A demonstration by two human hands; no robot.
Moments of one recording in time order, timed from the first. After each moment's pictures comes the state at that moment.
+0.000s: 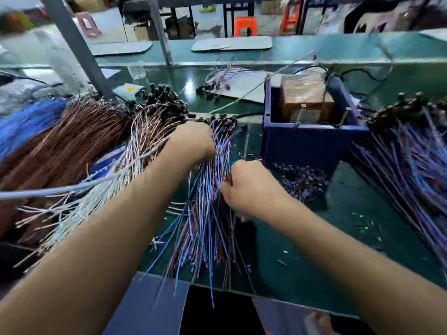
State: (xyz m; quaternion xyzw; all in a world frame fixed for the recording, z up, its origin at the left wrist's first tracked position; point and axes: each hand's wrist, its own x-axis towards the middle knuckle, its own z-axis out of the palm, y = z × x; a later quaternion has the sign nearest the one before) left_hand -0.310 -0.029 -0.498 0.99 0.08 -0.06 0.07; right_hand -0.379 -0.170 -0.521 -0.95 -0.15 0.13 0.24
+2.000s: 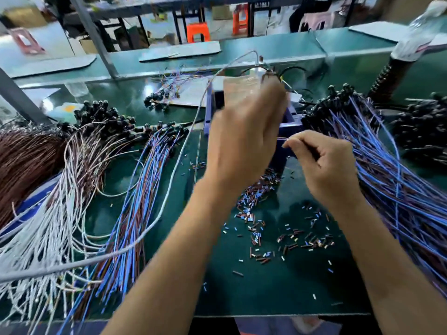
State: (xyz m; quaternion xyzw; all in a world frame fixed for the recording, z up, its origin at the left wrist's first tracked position) left_hand -0.349 -0.192 -0.484 0.81 -0.25 0.39 0.36; right_hand -0.355 -0.362 -0.559 -0.85 -0.14 -0.33 0.39
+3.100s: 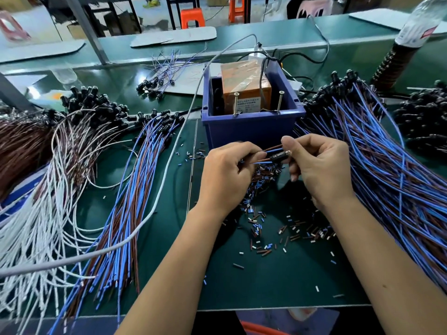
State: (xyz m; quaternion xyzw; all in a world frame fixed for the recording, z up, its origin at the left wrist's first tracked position) left_hand -0.339 -0.161 -0.586 0.83 -0.26 0.25 0.44; right_hand -0.357 -0.342 -0.581 -0.69 0.02 -0.18 0.71
